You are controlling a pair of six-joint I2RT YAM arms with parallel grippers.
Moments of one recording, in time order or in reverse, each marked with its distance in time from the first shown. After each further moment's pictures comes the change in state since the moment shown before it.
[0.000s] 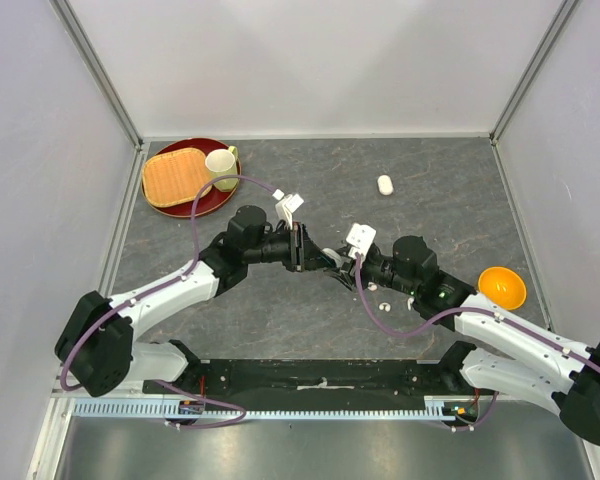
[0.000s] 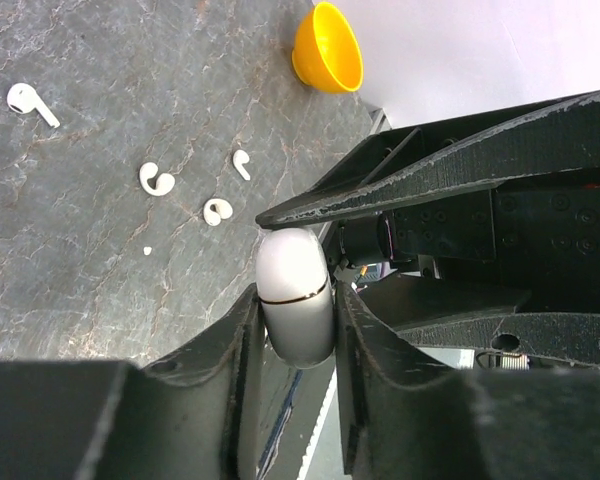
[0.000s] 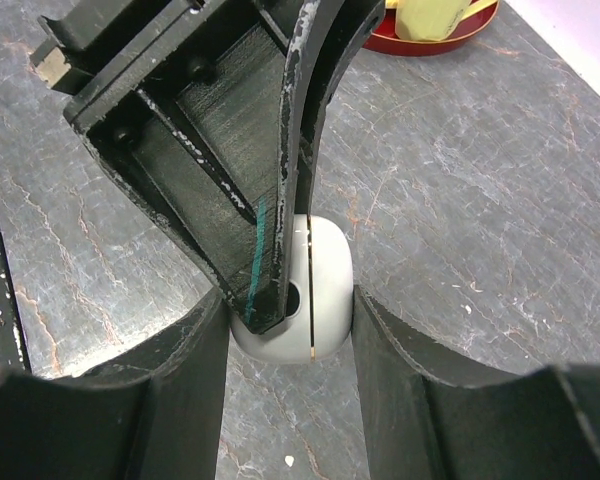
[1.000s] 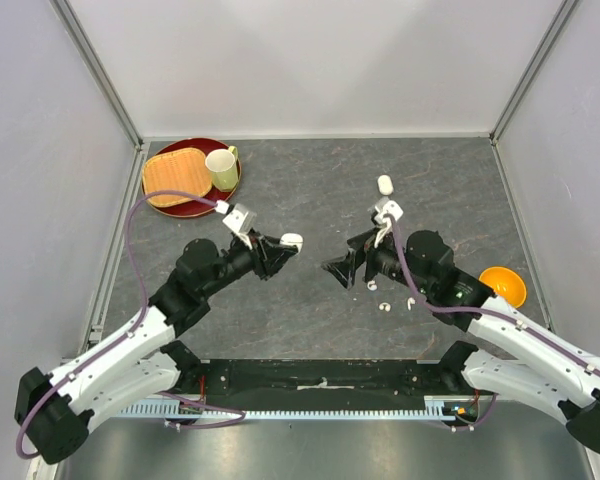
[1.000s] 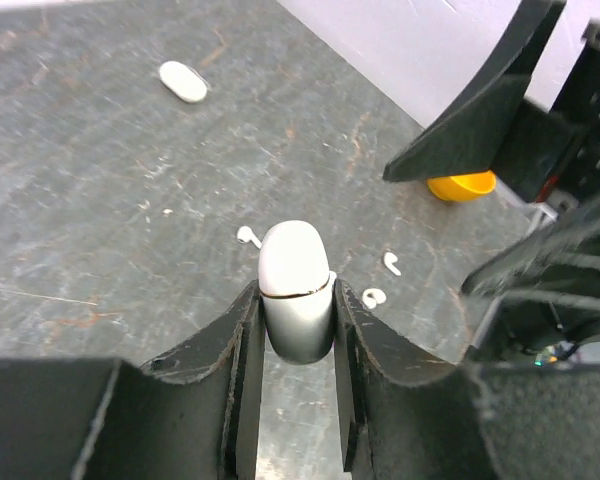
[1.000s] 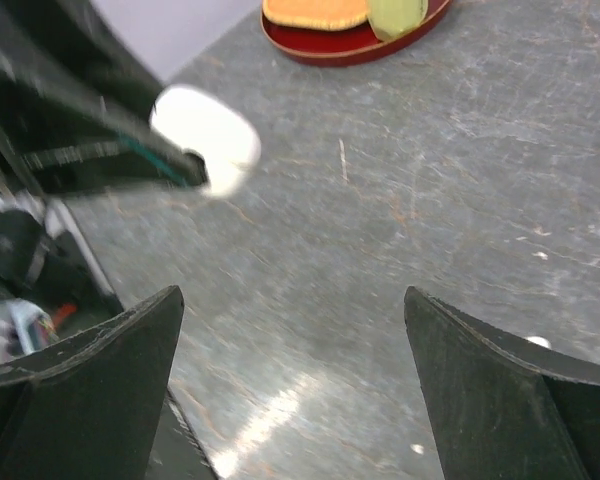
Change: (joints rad) left arm -0.006 -0.438 -0.163 -0.039 -0.397 0.362; right arm 0.002 -0.099 0.075 -0.129 0.127 0.413
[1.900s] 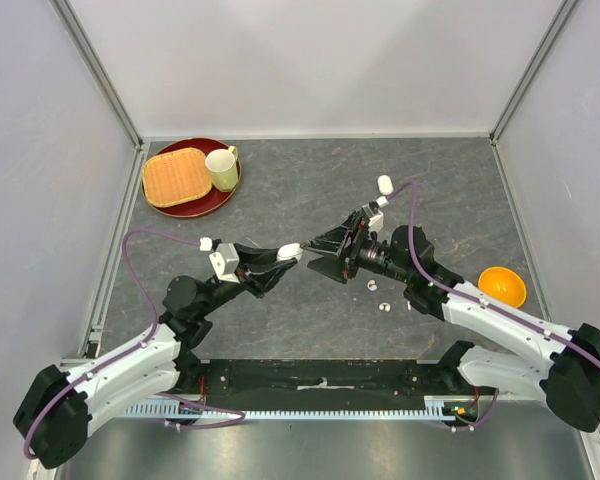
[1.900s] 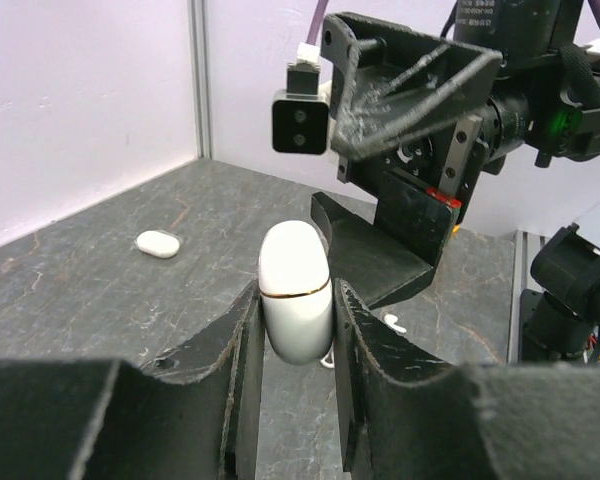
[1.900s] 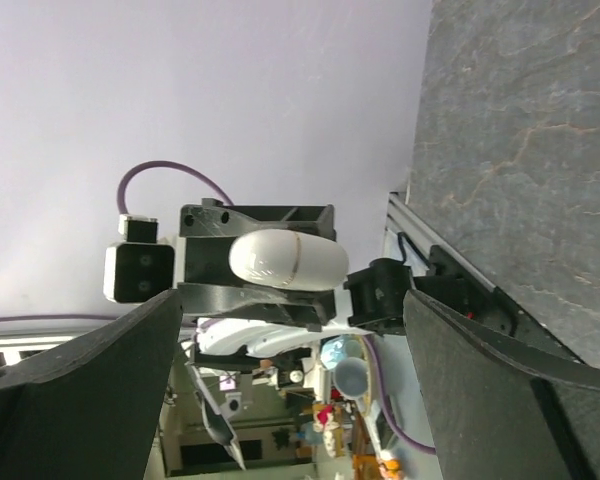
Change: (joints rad) left arm 0.000 -0.089 -0.365 0.710 0.145 0.187; right arm -0.038 0.214 -0.045 0.364 -0.220 1.221
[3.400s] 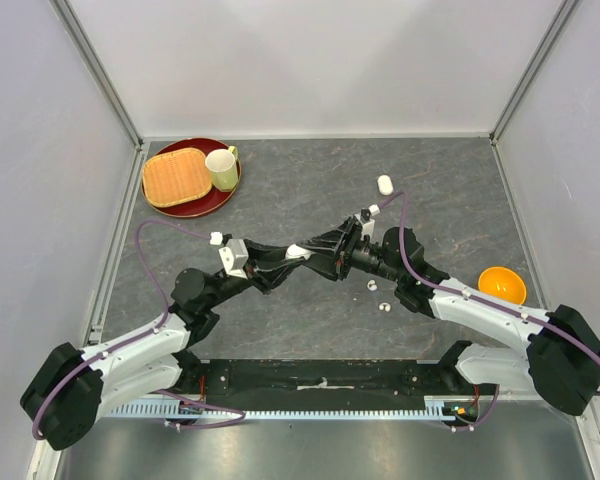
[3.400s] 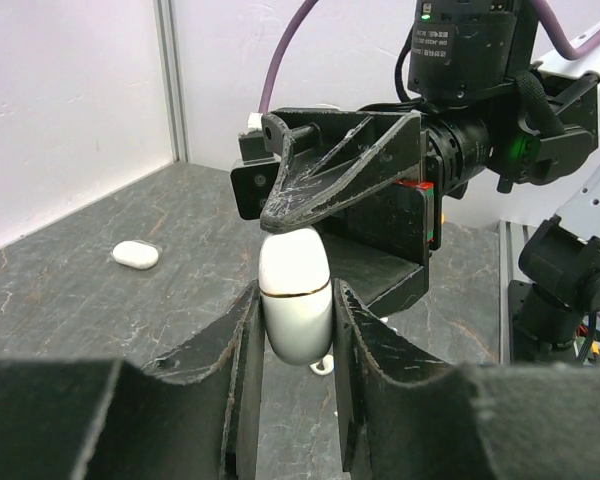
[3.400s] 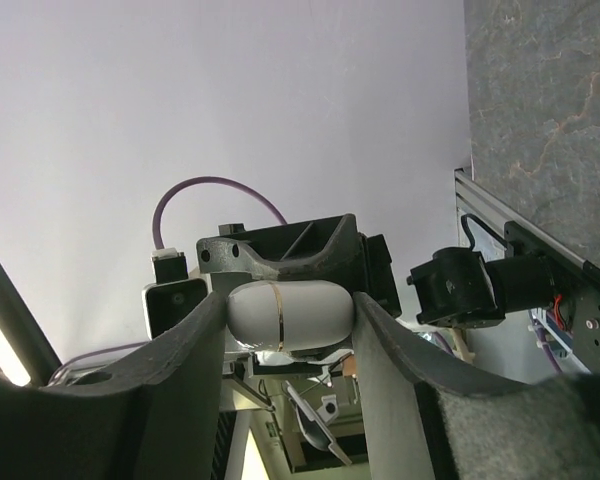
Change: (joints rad) left arm 0.001 0.160 0.030 0.140 0.085 -0.003; right arm 0.009 0.114 -0.037 0.187 -0.023 0.302
